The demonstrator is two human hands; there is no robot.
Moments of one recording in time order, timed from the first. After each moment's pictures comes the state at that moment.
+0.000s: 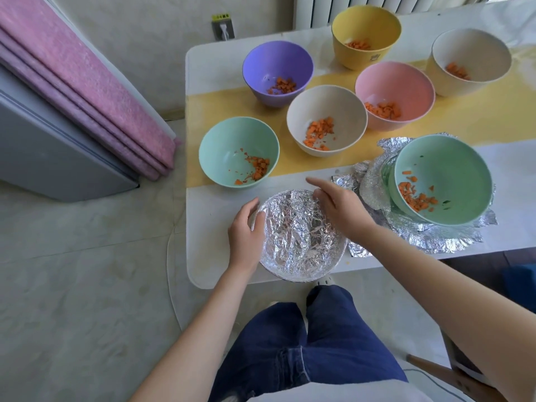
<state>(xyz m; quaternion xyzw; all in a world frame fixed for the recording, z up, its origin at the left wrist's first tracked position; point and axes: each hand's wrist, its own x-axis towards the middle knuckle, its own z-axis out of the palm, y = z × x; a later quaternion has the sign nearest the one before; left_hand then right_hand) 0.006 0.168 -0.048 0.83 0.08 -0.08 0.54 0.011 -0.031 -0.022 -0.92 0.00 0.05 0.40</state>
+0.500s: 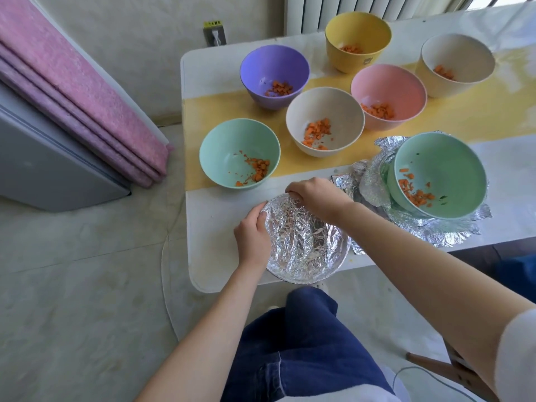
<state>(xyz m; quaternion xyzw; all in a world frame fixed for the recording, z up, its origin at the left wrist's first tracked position) 0.007 0.165 -0.055 0.88 0.05 -0.03 0.47 0.051 0.002 -0.025 -0.97 -0.13 0.13 0.16</state>
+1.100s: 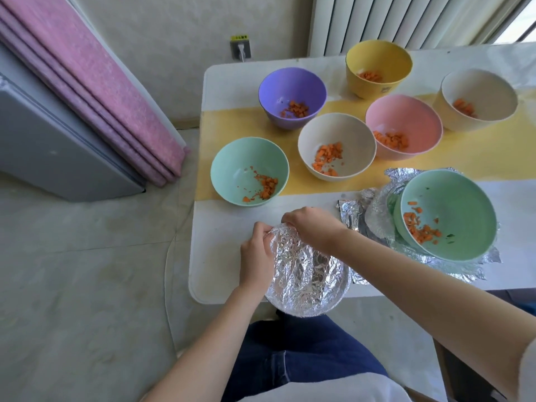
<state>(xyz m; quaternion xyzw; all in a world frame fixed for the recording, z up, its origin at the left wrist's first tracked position) 0.004 0.157 -0.047 0.91 0.03 -0.03 0.42 0.056 0.012 -0.015 -0.95 -0.21 0.20 0.10</state>
